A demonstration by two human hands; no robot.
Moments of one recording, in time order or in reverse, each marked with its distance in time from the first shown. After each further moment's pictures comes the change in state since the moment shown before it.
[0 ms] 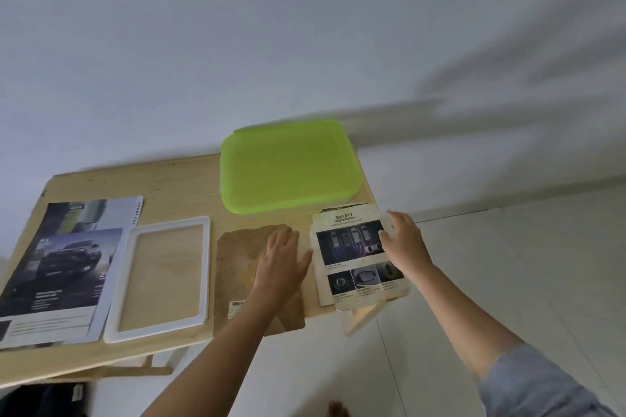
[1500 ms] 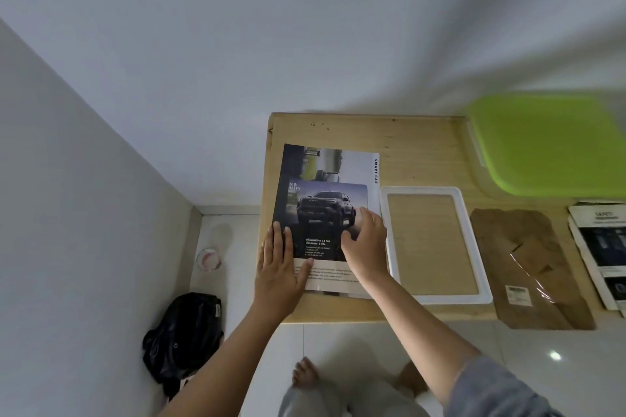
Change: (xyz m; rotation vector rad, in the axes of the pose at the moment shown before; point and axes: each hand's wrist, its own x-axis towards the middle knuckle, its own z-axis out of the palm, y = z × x) left_hand -0.137 -0.493 -0.101 -0.030 -0.111 -0.241; right_hand -0.094 -0.416 0.410 0.154 -0.072 0.053
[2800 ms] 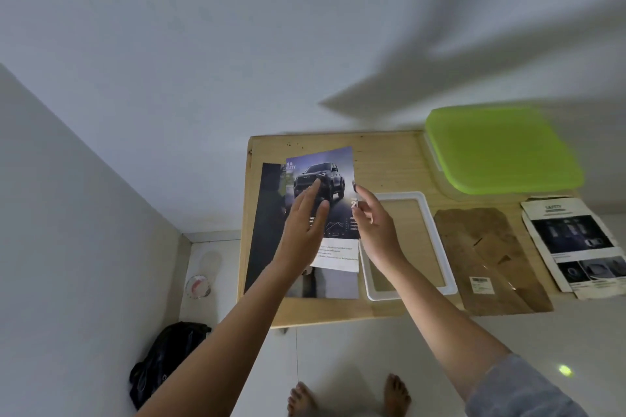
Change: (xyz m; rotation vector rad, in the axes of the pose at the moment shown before) left_hand 0.022 0.115 -0.084 -0.734 0.160 0.211; right_hand -0.005 -0.006 -0.088 0.458 -0.027 -0.174
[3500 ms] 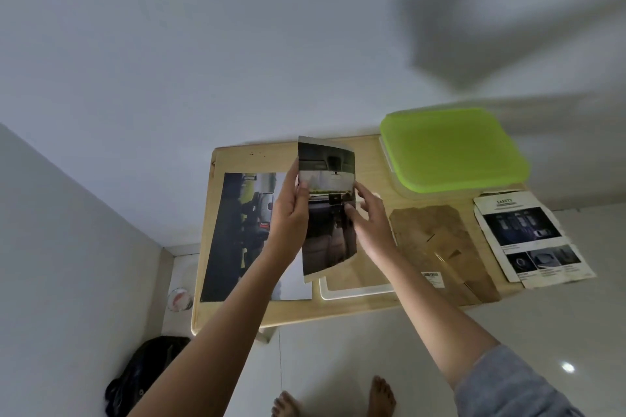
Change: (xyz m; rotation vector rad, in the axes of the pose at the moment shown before) left_hand -0.001 0.089 0.053 -0.279 0.094 0.049; right_hand 0.001 0.013 -0.086 0.057 0.053 0.045
